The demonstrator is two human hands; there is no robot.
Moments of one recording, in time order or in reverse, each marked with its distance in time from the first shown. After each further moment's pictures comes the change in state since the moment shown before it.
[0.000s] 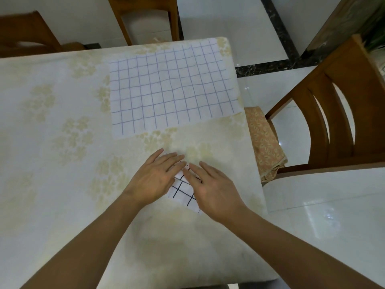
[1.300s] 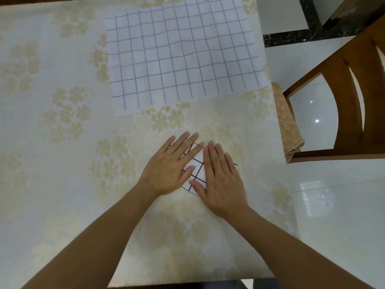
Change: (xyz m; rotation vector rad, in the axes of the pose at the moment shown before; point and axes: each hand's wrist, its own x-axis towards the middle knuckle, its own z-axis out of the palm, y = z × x) left_hand -0.008 -0.009 0.062 -0.056 -0.141 -0.082; right_hand -0.006 -0.021 0.073 -0.013 -0.233 0.269
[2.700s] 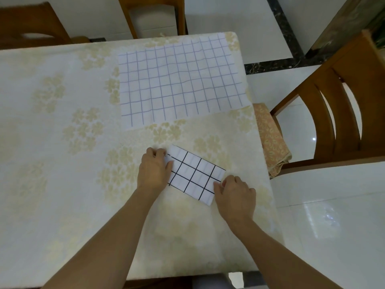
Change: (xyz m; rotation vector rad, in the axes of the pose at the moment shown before) left_hand -0.012 0.016 -0.035 -0.382 0.139 -0.715; right_hand -0.039 0.007 -0.041 0.080 0.068 0.514
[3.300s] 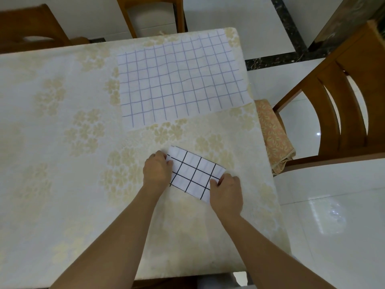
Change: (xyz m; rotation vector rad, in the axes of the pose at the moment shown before) left_hand 0.011 0.013 -0.003 -0.119 -0.117 -0.256; right_hand 0.006 -0.036 -0.002 0.437 -0.159 0.374
